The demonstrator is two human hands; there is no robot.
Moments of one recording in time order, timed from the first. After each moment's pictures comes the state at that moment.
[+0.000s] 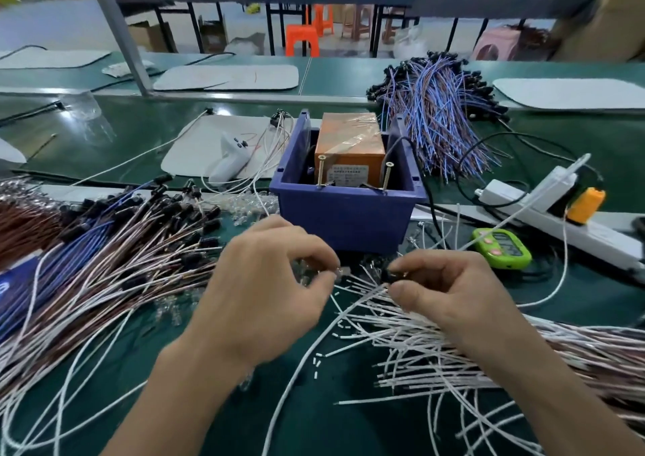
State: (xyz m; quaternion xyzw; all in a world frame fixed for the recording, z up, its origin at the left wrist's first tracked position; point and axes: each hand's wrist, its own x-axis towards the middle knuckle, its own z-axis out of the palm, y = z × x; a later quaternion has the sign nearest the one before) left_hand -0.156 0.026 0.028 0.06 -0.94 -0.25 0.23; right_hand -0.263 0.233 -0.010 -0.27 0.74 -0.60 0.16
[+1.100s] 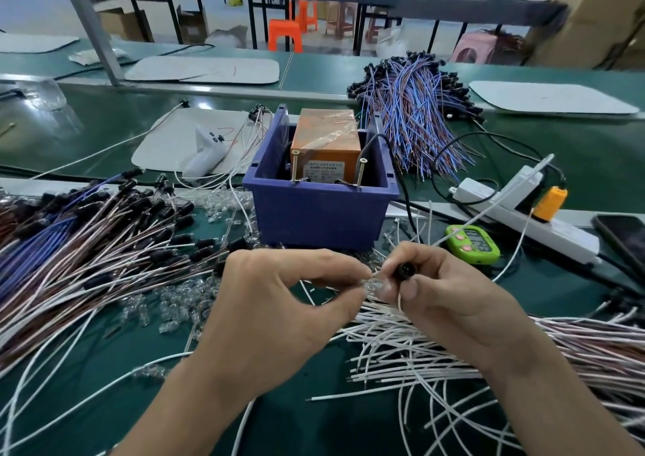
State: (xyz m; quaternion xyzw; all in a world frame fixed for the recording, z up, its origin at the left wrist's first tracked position) left_hand -0.156 0.063 0.020 -0.04 -0.83 -0.46 0.30; right_hand -0.275 0.248 0.001 -0.25 0.45 -0.74 0.43
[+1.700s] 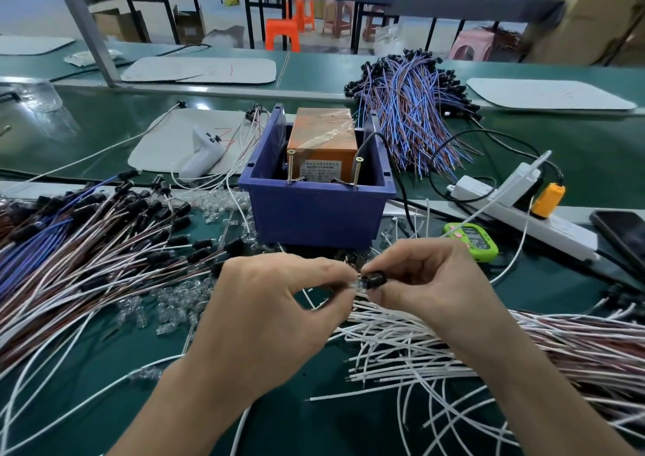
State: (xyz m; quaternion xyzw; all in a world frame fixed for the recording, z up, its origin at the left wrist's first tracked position) left_hand -0.155 0.062 0.019 -0.04 -0.88 -0.34 0.33; right_hand -0.265 0.242 0.003 -0.30 0.68 -0.65 0.19
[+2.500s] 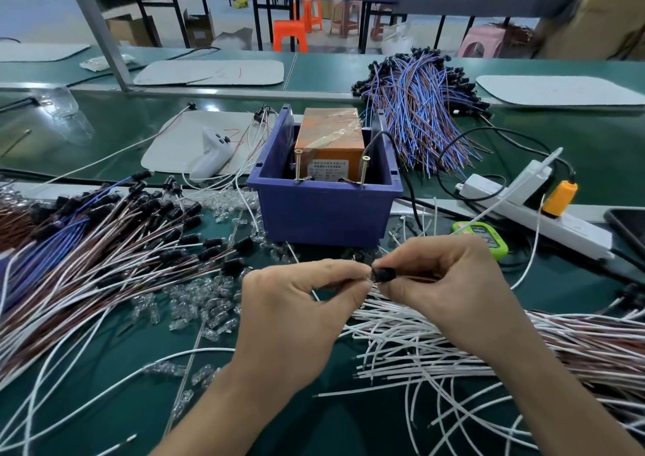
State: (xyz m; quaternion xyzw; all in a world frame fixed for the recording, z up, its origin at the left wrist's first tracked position) left_hand -0.162 0.081 -0.010 0.06 -0.80 -0.50 0.33; right_hand -0.261 0.243 0.012 -0.31 0.76 -0.56 0.09
